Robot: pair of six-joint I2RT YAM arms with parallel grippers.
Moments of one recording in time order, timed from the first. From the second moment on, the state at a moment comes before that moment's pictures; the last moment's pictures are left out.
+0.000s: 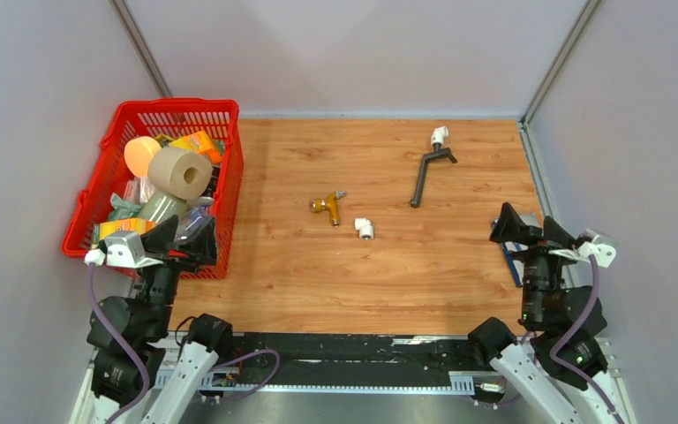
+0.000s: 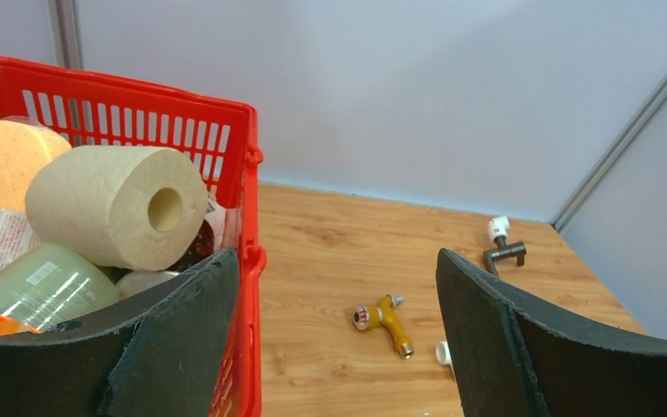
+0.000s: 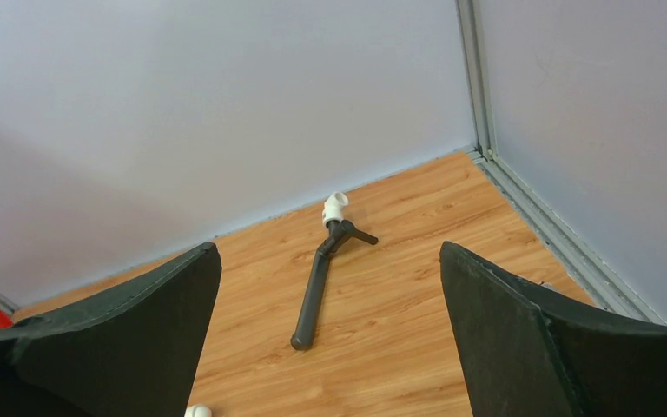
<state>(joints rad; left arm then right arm) -0.35 0.12 0.83 -0.45 -0.24 -0.24 0.58 0.10 0.65 -0.22 0.76 0.14</state>
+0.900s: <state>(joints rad) -0.36 0.73 0.86 -0.38 0.11 -0.21 0.61 1.39 1.01 -0.25 0.09 0.38</state>
